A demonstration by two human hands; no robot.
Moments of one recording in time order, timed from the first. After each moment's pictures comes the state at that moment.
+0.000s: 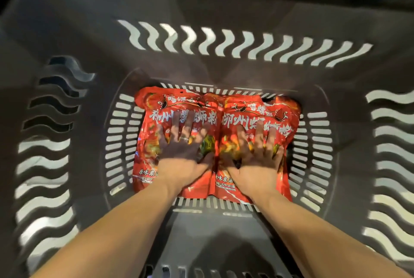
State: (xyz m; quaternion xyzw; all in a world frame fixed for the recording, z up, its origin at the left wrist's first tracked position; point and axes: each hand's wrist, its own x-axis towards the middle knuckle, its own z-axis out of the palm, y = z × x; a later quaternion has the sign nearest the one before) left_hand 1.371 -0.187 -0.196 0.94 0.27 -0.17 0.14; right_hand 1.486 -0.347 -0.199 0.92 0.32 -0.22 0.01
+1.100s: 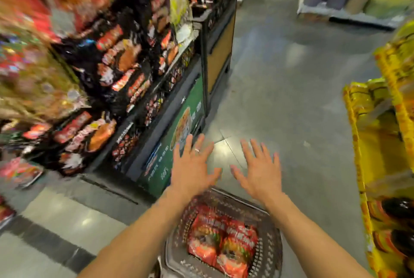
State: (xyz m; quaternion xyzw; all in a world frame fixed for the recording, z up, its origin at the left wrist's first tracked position) left_hand 1.416 -0.083 0.552 0.90 0.42 -0.01 0.06; right_hand 1.581 -0.181 0.542 0.84 0.52 -0.09 -0.06
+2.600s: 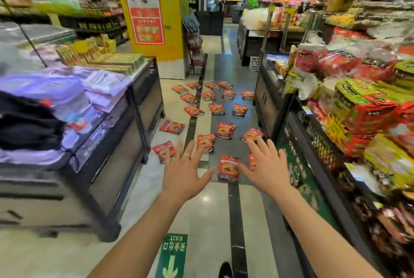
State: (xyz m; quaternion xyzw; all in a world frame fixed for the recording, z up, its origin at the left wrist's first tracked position) left_hand 0.609 -0.279 0.782 0.45 0.89 0.08 -0.03; right_hand 0.763 -0.108 0.790 0.35 0.93 -0.04 -0.10
